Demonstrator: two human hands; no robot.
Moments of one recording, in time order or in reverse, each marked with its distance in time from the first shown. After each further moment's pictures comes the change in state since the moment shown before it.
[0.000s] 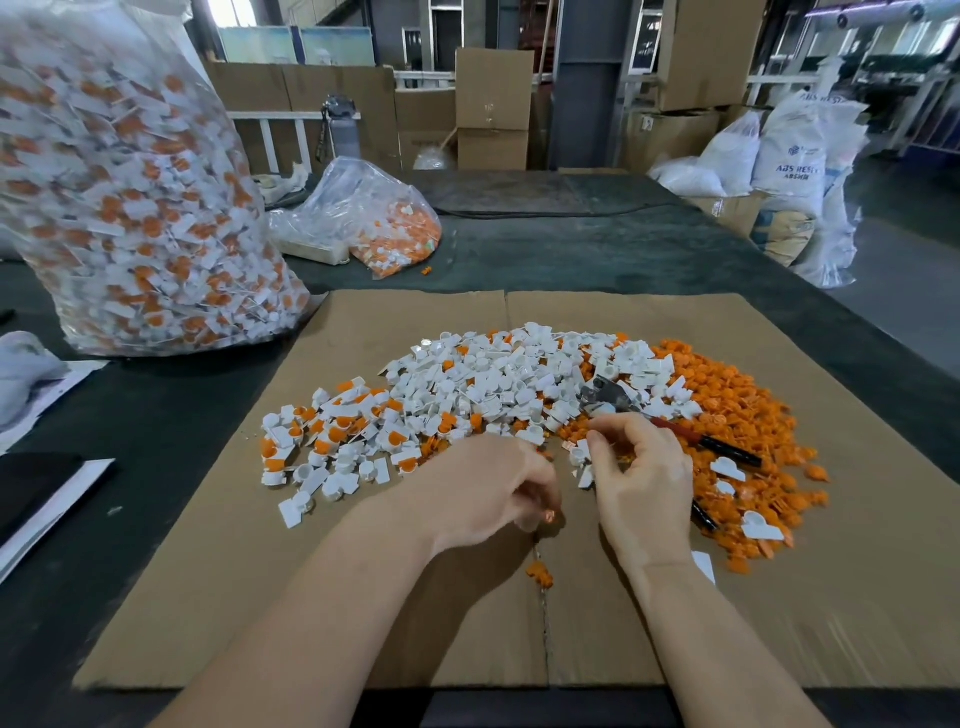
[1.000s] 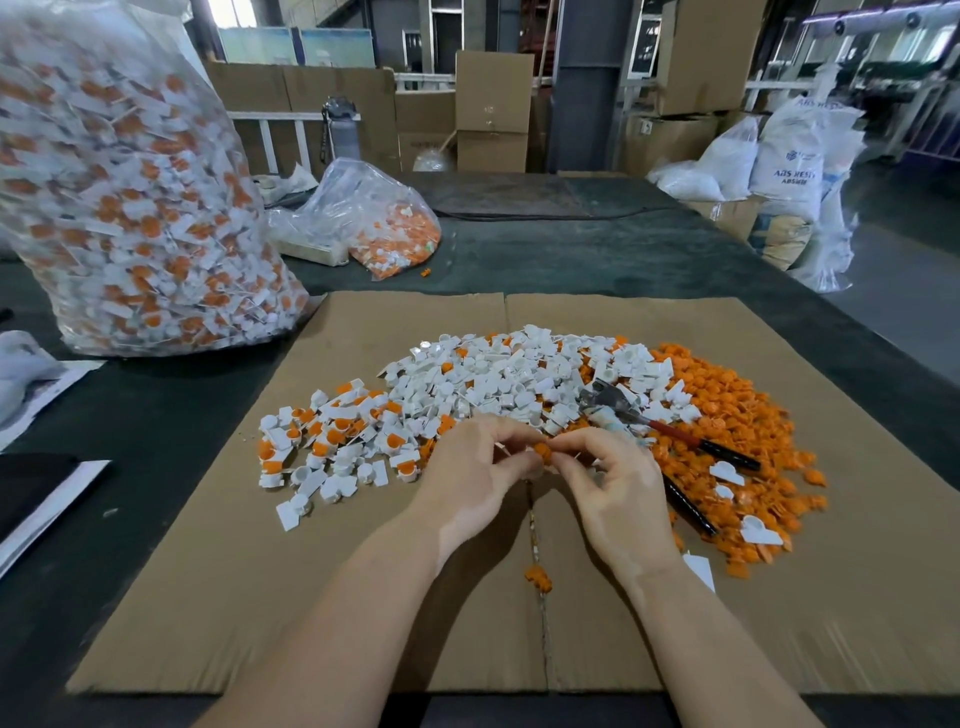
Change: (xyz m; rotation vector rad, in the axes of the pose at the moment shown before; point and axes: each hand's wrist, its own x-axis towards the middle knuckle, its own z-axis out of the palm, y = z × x) left_hand 0.012 -0.014 0.023 -0.419 0.483 -0.155; right_hand -0.001 -0.007 -0.001 0.115 -0.257 -0.112
